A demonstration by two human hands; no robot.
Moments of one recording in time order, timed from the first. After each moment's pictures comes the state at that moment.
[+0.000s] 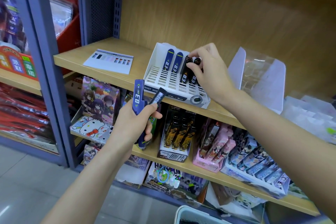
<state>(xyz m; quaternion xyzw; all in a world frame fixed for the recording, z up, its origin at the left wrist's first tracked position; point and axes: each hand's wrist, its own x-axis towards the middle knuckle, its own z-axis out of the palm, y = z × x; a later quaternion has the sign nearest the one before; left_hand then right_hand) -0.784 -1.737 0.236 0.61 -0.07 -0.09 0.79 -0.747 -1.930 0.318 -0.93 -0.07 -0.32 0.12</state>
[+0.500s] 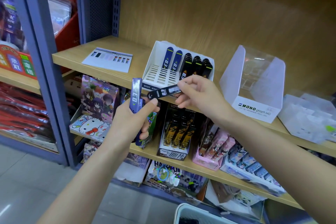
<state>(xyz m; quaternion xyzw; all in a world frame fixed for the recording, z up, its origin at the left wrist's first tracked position) -0.786 -1.735 0.236 0.60 -0.07 -0.09 0.79 -0.799 -1.893 0.300 -0.83 0.01 -0.09 0.55</state>
